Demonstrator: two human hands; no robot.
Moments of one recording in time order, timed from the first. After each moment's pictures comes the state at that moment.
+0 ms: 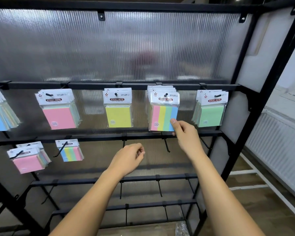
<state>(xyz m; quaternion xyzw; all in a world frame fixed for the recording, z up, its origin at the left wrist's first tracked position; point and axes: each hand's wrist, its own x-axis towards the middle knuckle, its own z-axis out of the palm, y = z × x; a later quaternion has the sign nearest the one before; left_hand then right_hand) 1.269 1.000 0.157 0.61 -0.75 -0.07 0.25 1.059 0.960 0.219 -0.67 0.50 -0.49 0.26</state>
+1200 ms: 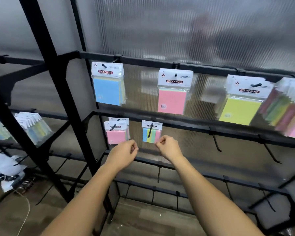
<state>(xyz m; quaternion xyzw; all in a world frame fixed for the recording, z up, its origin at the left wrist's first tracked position) 1.580 1.089 0.100 0.77 -0.58 -0.12 0.23 1.419 0.976 0.098 -0.74 0.54 -0.21 0.36</state>
